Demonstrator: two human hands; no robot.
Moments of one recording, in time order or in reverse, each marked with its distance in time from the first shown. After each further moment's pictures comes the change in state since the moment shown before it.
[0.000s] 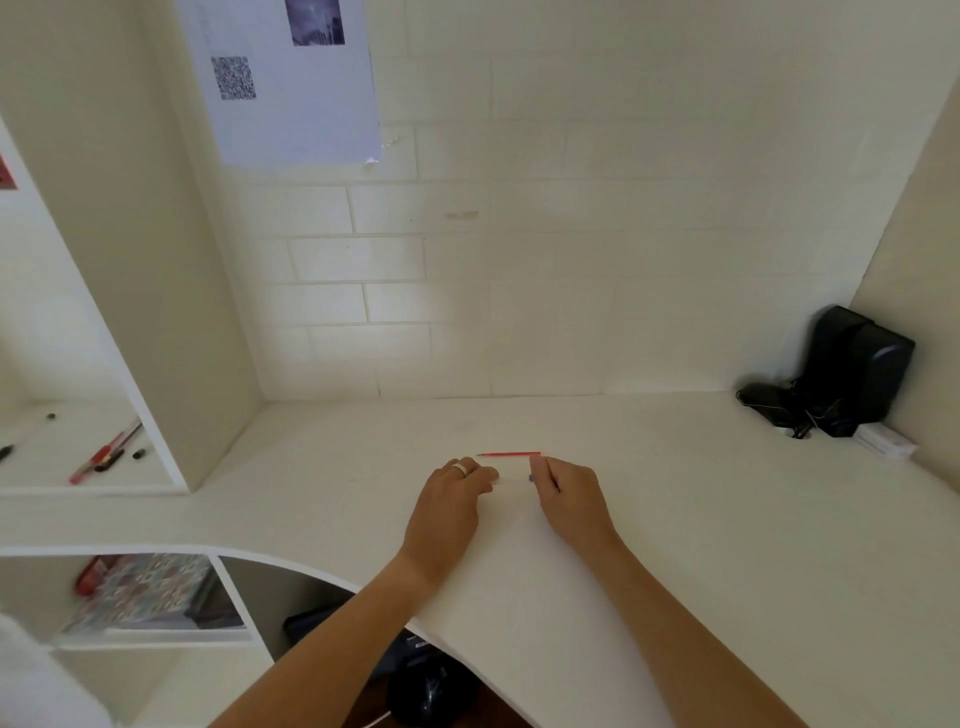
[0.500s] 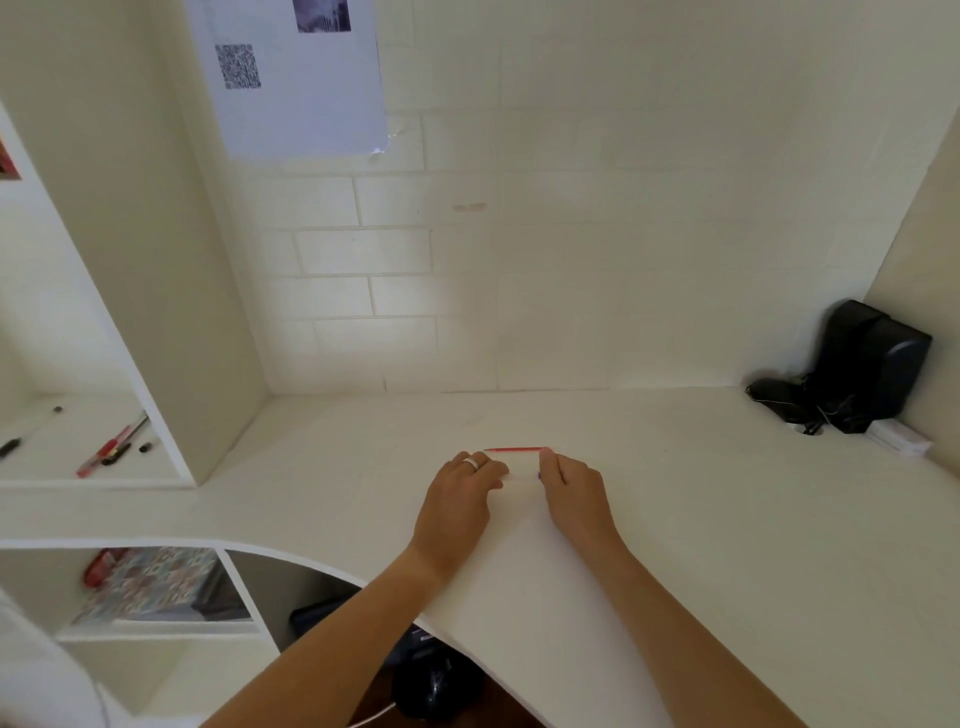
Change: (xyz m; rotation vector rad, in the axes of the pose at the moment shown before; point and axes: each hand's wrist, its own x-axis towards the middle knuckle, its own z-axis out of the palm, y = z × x) left_hand 0.002 0.005 -0.004 0.009 0.002 0.021; right_hand -0.007 -0.017 0.001 0.098 -0.006 0.157
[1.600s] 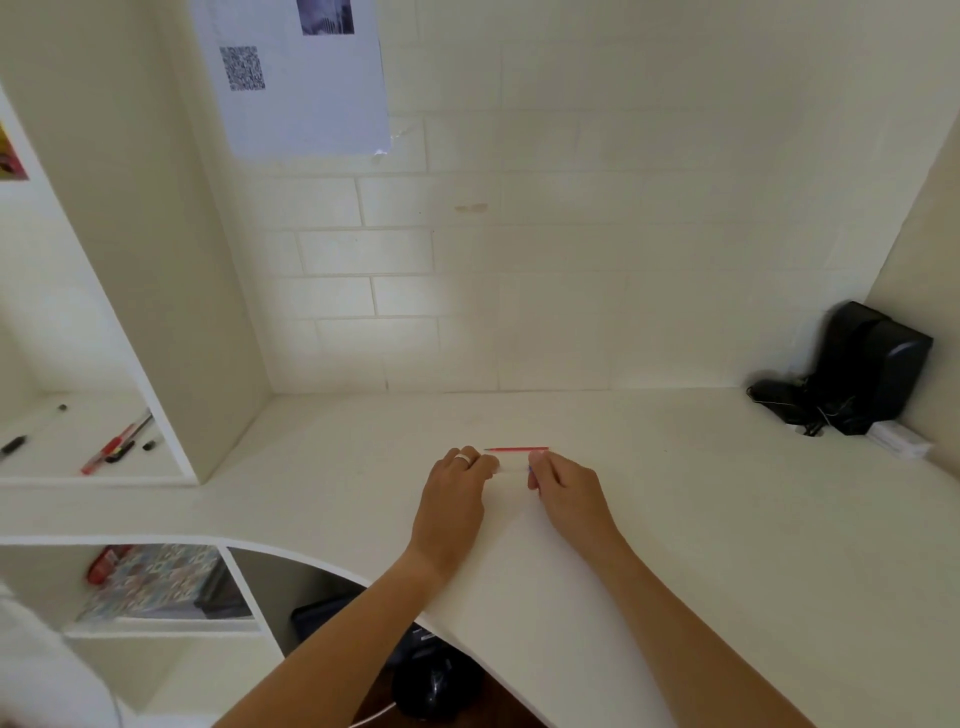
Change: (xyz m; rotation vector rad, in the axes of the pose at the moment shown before) left_hand -0.002 0.004 -0.003 0.019 0.011 -0.132; right_hand -0.002 0.003 -0.002 0.126 -0.112 0.018
